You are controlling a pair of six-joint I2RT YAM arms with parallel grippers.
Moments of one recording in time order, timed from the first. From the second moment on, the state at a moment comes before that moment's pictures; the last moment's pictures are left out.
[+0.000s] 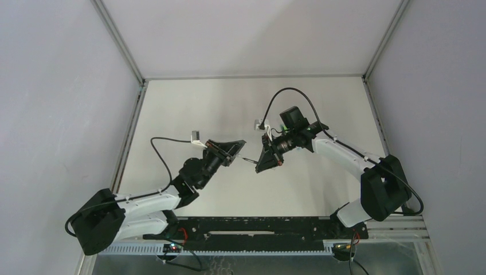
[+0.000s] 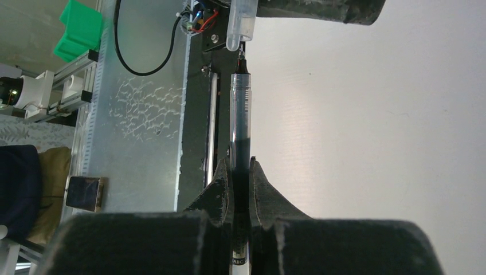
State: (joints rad) left arm -0.86 1.08 0.29 0.87 -0.27 -1.34; right arm 0.57 1.48 1.05 -0.53 -1.12 -0.28
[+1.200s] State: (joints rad) left arm -0.86 1.19 0.29 0.99 -0.18 -1.33; right arm 0.56 1.46 1.05 -0.53 -1.10 -0.27
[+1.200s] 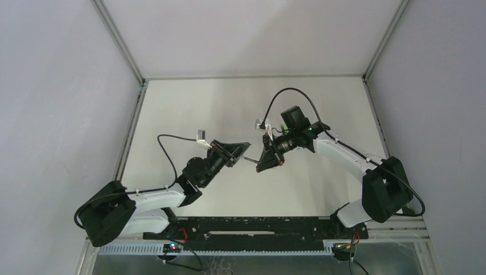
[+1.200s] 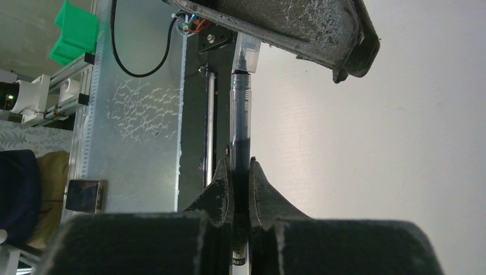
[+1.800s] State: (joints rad) left arm -0.92 1.33 0.30 1.12 -0.31 -1.34; right arm 0.58 1.45 1.05 -0.53 -0.99 -0.17
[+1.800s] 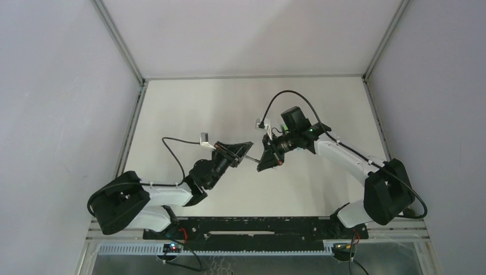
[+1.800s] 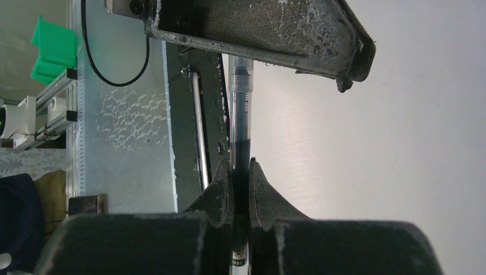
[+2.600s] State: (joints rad) left arm -1.05 1.51 0.49 1.10 -0.44 -1.26; right arm 0.49 1.27 0.92 -0.59 -0.94 -0.07
